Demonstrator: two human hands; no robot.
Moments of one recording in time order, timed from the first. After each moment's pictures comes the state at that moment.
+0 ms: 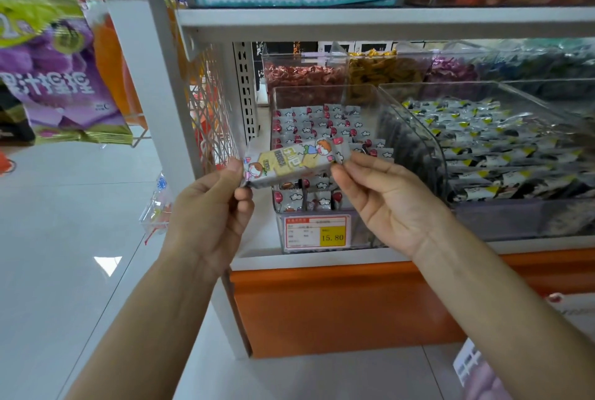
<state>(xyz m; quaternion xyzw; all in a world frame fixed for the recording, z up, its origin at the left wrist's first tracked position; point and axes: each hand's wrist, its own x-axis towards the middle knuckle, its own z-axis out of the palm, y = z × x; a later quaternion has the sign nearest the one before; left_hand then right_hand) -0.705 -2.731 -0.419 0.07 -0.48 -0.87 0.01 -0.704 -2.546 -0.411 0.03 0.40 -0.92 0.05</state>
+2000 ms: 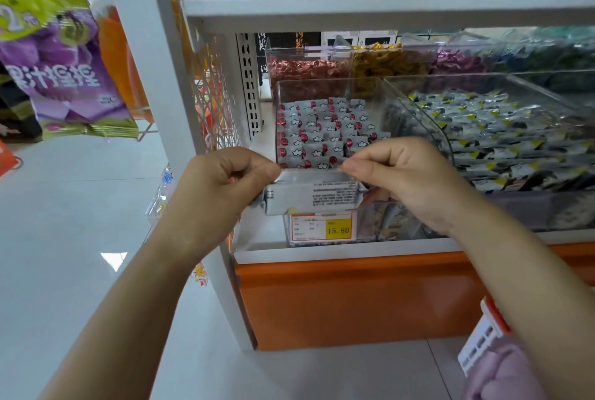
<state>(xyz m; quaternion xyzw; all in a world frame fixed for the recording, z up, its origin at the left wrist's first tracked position) -0.696 -2.744 -0.403 -0.14 -0.84 -0.51 0.13 -0.705 -2.527 -0.402 -0.17 0.77 -0.62 -0.02</state>
